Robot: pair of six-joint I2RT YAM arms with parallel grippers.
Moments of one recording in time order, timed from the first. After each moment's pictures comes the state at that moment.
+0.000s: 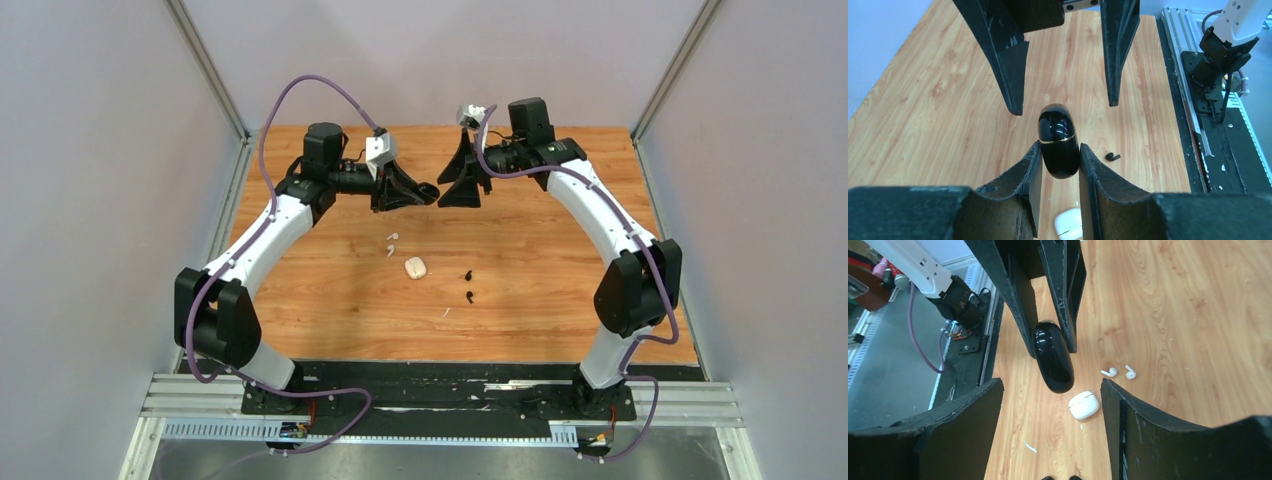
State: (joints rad) left arm -0.34 1.53 1.29 -0.14 1.14 0.33; right arm 0.36 1.75 1.69 -0.54 -1.19 -0.33
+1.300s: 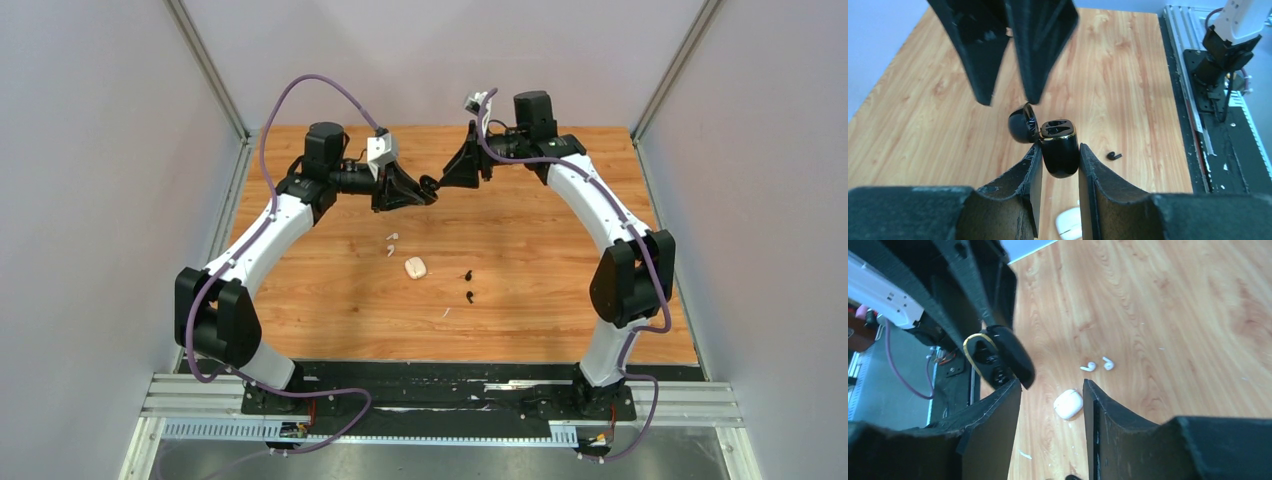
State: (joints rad) left arm -0.34 1.53 1.30 -0.14 1.13 0.35; right arm 0.34 1.83 1.72 -0.45 -1.12 -0.14
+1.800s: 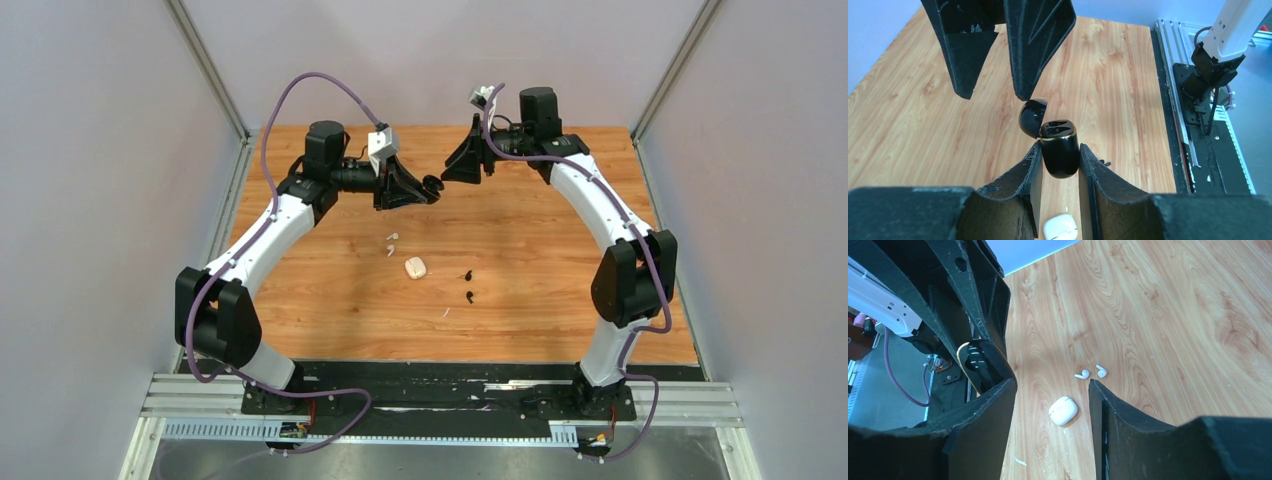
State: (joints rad) left arm -0.35 1.53 1.30 -0.11 1.13 0.25; right arm 0.30 1.83 1.72 -0.37 -1.11 -0.09
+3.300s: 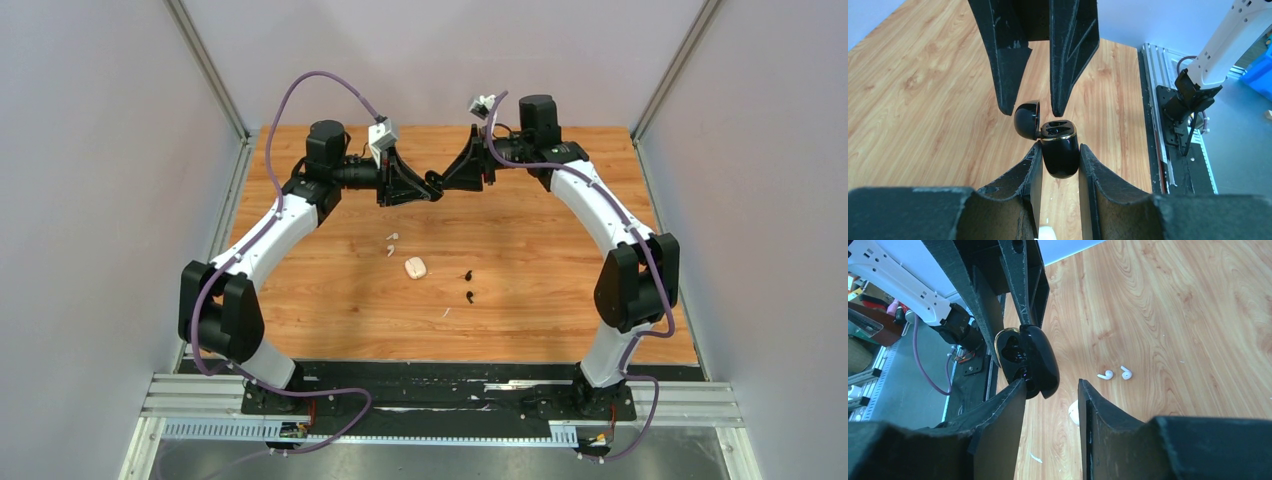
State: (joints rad) left arm -0.35 1.56 1.28 0.05 1.13 0.00; right arm 0.31 1.79 1.64 -0.31 -1.21 -0.07
